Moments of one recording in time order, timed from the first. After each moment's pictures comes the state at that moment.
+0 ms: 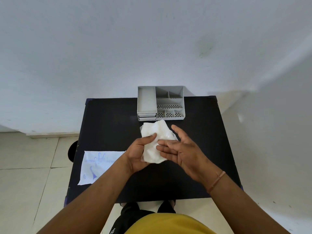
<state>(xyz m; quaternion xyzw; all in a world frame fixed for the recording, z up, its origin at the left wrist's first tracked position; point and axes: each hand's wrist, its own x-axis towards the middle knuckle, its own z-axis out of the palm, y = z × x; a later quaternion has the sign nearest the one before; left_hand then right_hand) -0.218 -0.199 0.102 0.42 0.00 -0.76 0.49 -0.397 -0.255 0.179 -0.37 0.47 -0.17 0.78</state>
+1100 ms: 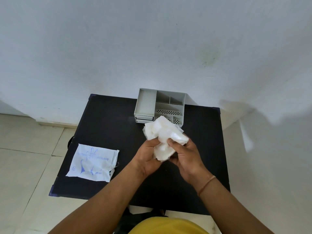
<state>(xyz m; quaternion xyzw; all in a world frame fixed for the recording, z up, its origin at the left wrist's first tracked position) -0.306 -0.244 0.103 0.39 0.08 -0.67 0.63 -0.434 -0.302 0.129 -0.34 0.48 -0.26 0.76</state>
